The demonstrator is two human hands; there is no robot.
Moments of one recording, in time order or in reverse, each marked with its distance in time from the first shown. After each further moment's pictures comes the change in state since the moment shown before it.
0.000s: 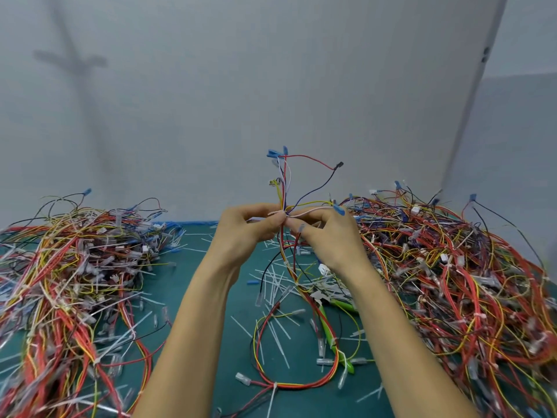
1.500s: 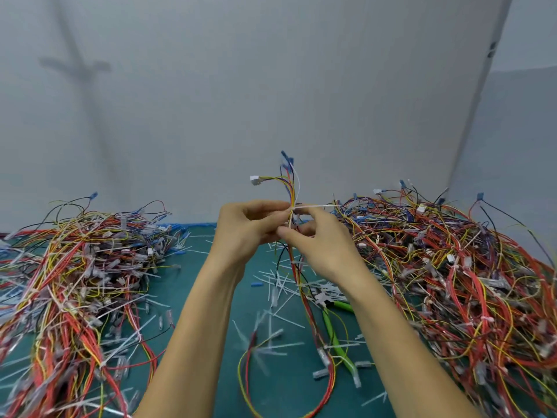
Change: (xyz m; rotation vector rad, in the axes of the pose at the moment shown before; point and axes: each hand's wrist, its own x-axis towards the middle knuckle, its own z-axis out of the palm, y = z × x) left_hand -0.007 0.021 0.006 -0.116 0.027 -0.038; right_hand -0.012 -0.020 0.004 -0.121 -0.118 0.127
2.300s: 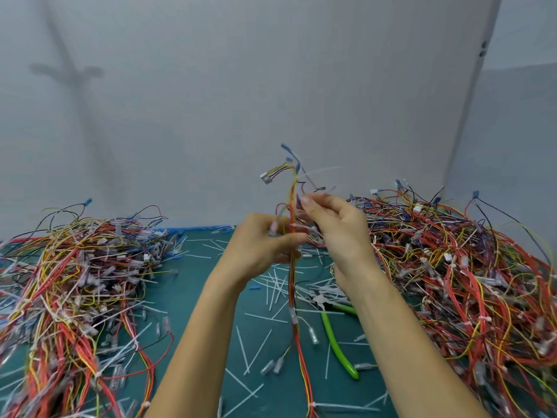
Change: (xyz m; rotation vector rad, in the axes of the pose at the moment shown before) left_hand 0.002 -0.009 0.009 0.311 -0.222 0.011; right_hand 0.009 0.000 -0.006 0.820 0.194 0.062
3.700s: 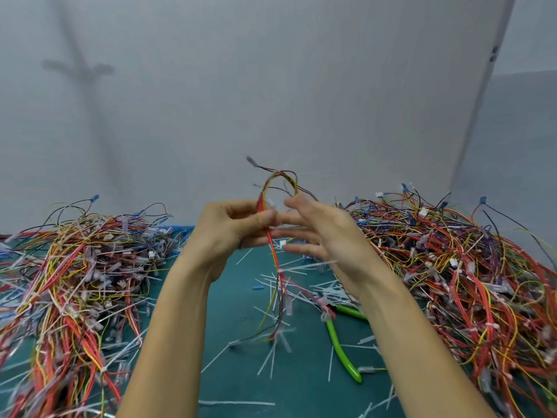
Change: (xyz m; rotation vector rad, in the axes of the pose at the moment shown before) left_hand -0.009 0.008 -0.042 -0.365 0.089 -0.017; right_hand -0.012 -0.015 0.001 -0.116 -0.409 0.126
